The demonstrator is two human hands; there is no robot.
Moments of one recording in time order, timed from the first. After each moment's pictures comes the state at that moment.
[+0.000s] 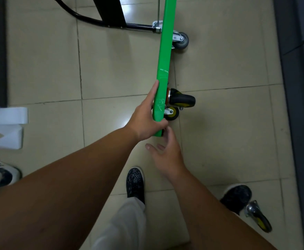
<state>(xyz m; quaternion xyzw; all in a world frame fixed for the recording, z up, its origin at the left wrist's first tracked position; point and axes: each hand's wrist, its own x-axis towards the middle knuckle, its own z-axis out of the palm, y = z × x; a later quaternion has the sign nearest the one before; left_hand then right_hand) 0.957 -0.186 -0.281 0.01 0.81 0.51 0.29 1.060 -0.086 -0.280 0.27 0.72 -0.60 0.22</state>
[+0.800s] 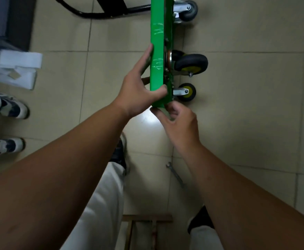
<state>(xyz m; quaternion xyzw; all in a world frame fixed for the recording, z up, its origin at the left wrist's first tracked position) 1.140 -0.052 -0.290 -0.06 0.84 0.53 0.12 1.197 0.087 -0.350 0.10 0.81 -0.55 0.16</state>
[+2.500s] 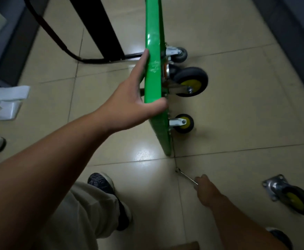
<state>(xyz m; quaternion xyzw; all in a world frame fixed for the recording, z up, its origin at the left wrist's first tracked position) 1.314 -0.059 -0.321 0.15 0.87 0.45 0.13 1.471 0.169 -0.633 0.10 0.88 -0.21 0.41</state>
